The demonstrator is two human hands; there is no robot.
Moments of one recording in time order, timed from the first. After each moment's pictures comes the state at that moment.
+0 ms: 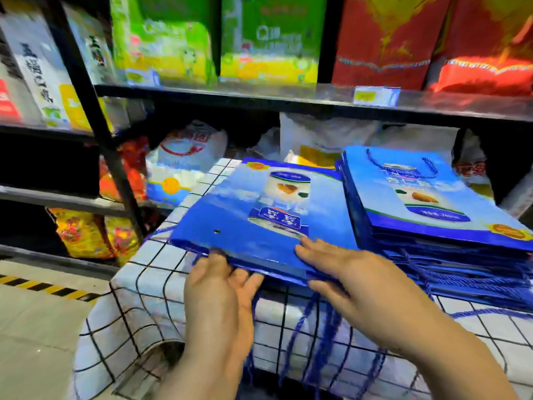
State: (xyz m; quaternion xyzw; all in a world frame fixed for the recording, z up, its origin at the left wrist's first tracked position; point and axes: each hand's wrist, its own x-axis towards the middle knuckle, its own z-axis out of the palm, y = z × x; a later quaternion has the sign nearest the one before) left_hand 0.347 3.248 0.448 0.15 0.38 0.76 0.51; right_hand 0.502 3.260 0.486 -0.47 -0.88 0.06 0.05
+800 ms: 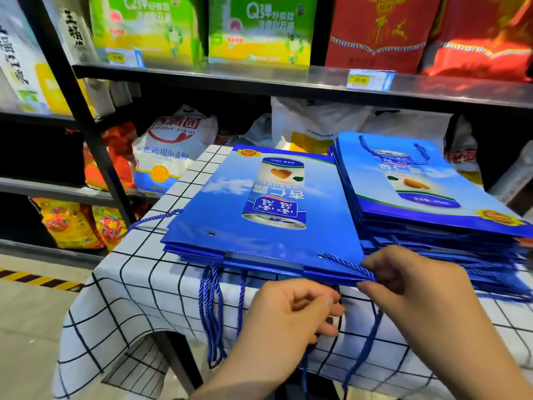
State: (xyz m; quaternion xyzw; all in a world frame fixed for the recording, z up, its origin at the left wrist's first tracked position) left_hand 0.384 3.223 0.445 0.50 0.49 0.41 0.59; right_hand 0.537 3.227 0.477 -0.66 -0.70 0.10 0.26
